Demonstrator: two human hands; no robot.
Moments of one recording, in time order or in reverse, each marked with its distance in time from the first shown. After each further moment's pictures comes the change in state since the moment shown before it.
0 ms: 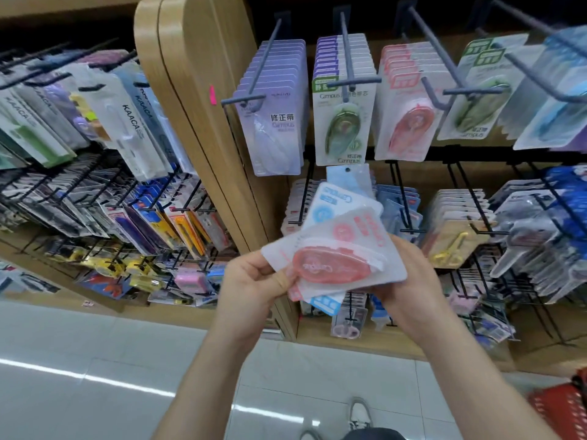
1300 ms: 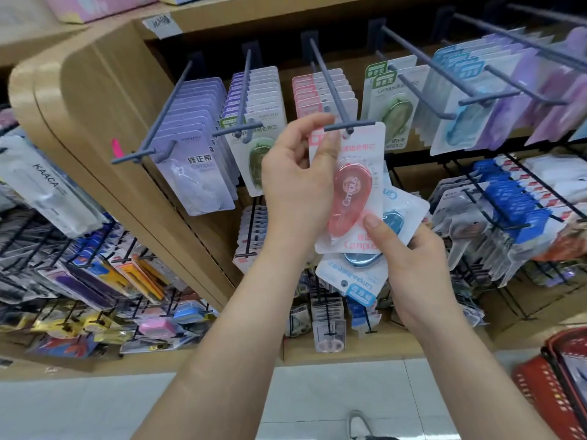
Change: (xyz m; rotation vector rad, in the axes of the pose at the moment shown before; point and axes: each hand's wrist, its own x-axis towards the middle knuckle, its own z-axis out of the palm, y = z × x) left_hand 0.099 0.050 0.168 0.314 0.045 0.499; right_hand 0.002 -0.045 -0.051 0.011 0.401 -0.237
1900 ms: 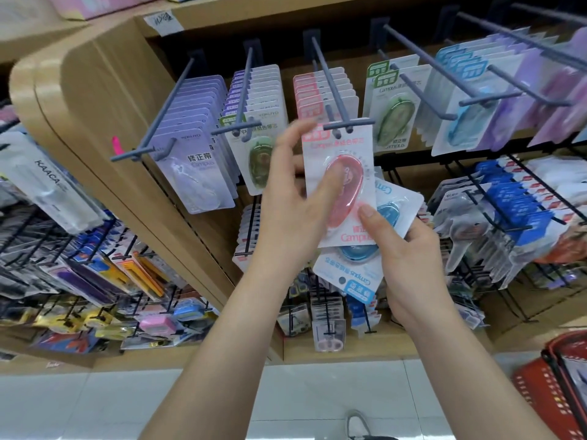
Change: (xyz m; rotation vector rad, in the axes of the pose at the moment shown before) left_hand -0.023 0.002 -0.019 0.088 -0.177 -0.078; right_hand 0.008 0.001 0.004 0.021 0.037 0.042
